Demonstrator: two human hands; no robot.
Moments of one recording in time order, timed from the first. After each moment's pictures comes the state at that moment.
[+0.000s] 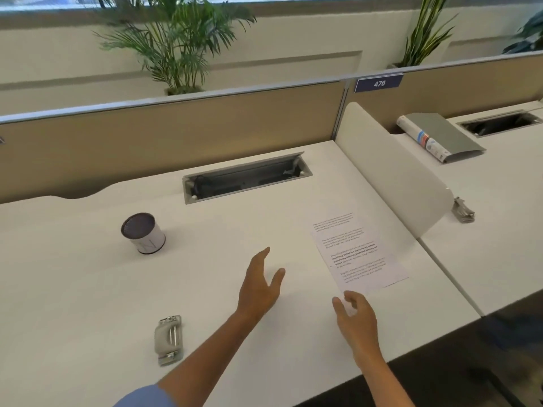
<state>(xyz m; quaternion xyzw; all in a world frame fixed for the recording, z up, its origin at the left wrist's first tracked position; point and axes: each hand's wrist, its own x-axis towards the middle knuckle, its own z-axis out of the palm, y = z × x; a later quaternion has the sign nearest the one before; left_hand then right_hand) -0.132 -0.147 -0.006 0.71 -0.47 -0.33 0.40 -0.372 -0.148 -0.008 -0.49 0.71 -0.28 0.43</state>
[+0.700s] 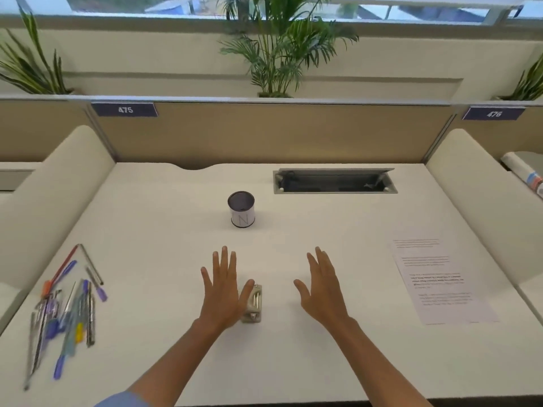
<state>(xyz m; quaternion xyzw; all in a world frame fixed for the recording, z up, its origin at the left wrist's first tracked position) 0.069 0.038 -0.021 0.85 -0.50 -0.11 0.15 -0.151 -0.114 -0.004 -0.86 0.43 -0.14 0.24</state>
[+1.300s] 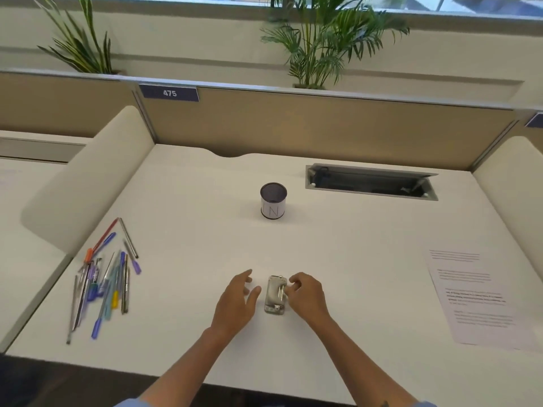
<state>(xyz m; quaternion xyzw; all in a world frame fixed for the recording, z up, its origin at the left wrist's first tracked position) 0.065 0.089 -0.032 0.84 -0.32 -0.22 0.37 -0.073 -0.063 -0.014 -0.76 0.49 -0.05 0.43</state>
